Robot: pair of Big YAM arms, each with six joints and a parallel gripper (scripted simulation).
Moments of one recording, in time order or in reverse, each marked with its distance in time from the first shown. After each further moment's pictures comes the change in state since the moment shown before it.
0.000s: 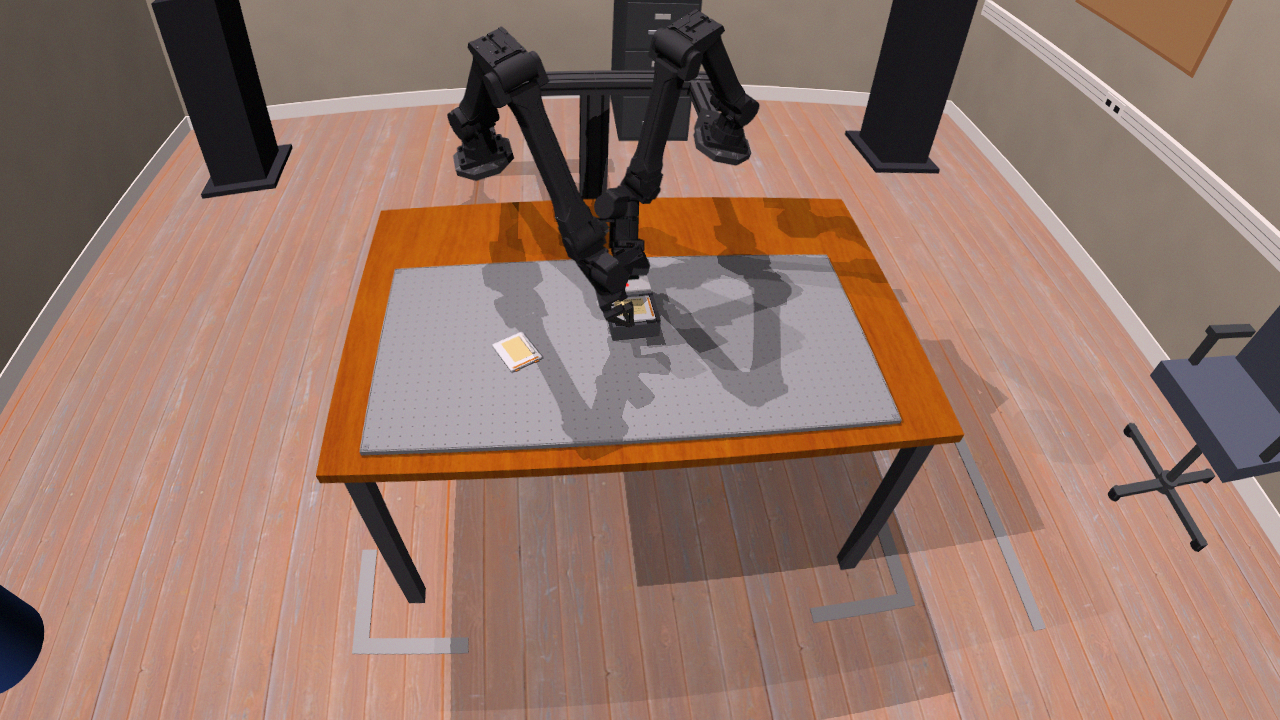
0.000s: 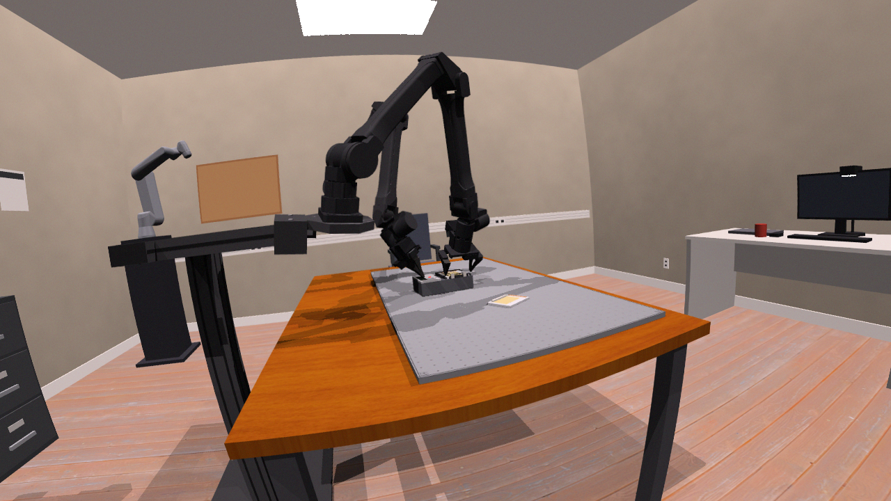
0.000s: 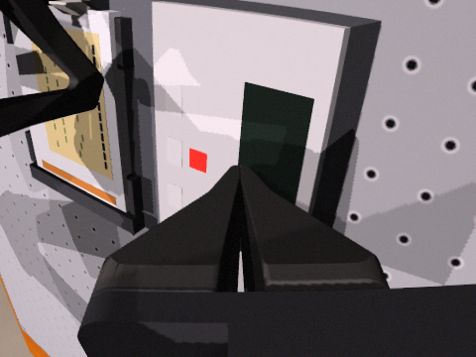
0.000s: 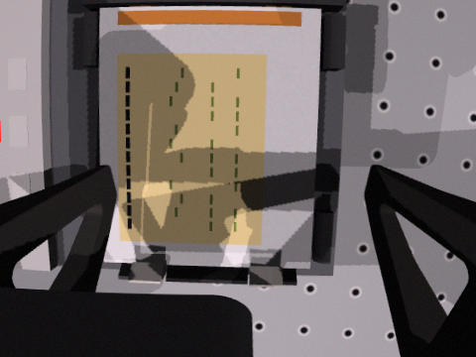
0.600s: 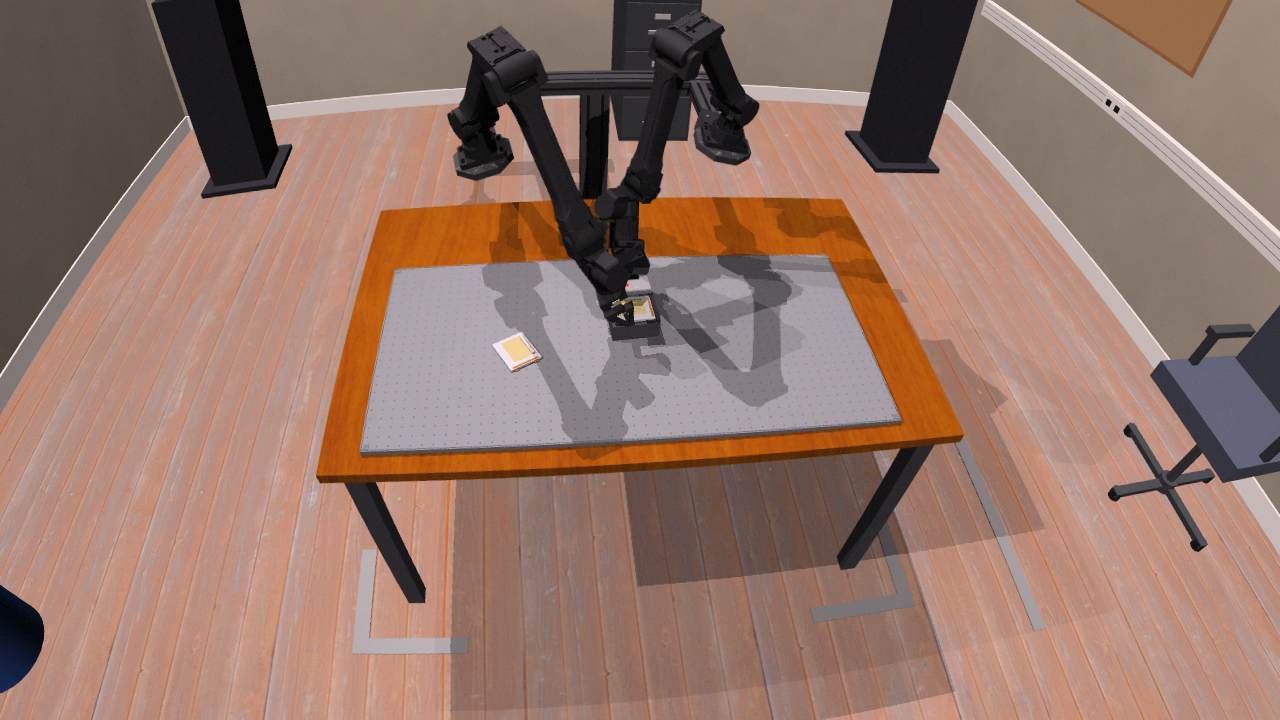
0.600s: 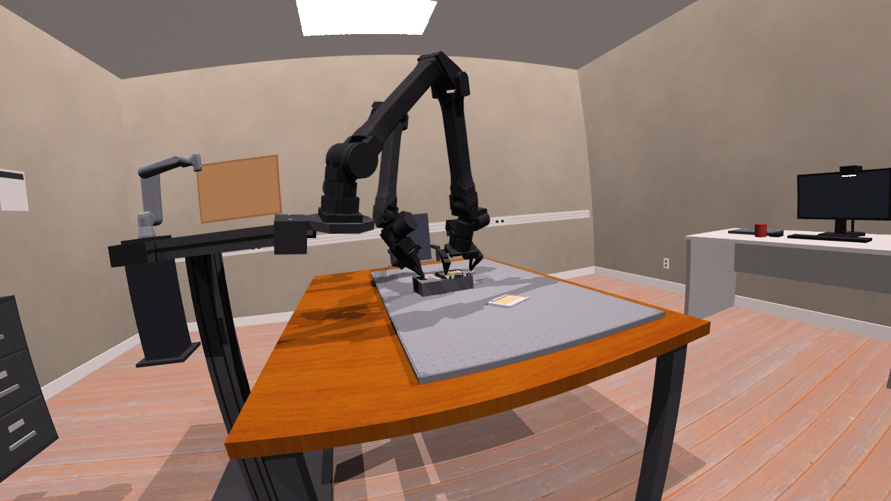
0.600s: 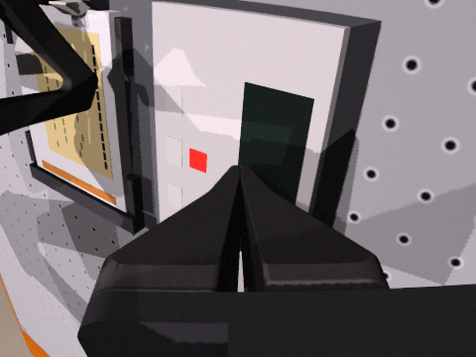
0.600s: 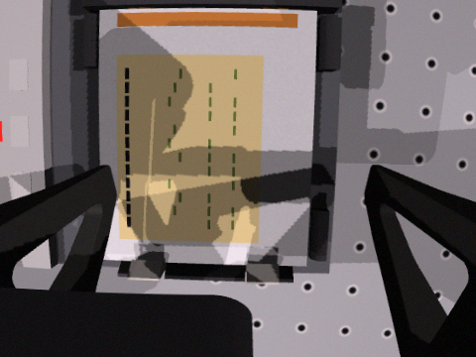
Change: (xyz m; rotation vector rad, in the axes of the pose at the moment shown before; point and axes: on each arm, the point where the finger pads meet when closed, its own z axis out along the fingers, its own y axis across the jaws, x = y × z) left arm 0.000 0.000 0.000 0.000 0.000 0.000; right arm -0.001 -0.001 -0.002 0.001 0.000 0.000
